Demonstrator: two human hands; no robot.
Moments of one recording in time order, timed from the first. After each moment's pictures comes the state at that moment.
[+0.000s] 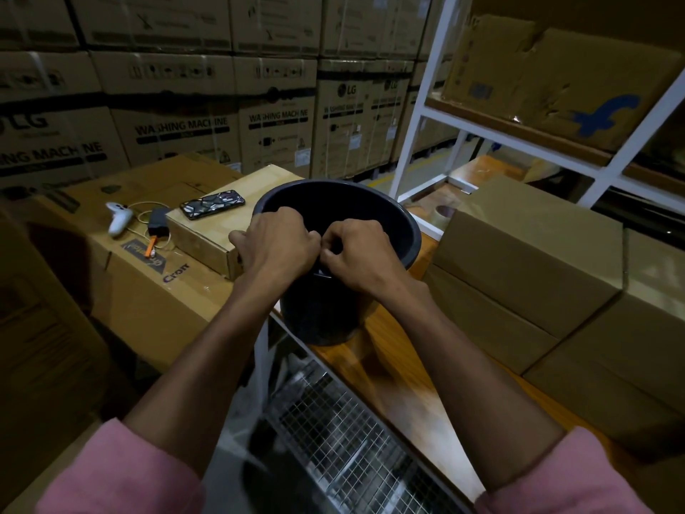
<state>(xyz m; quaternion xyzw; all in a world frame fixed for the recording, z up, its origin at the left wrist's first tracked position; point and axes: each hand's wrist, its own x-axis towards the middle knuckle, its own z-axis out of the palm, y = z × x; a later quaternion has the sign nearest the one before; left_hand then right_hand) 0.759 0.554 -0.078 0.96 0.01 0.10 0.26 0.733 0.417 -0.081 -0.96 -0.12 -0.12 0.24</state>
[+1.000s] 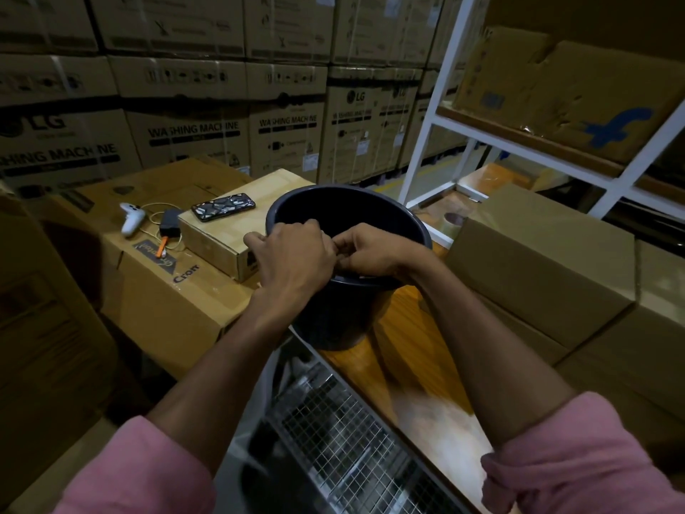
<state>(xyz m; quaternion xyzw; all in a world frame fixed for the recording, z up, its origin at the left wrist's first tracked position) 0.749 0.554 -0.094 0.96 -0.04 0.19 0.22 0.756 0.409 -0.056 -0.92 -0.15 0.17 0.31</state>
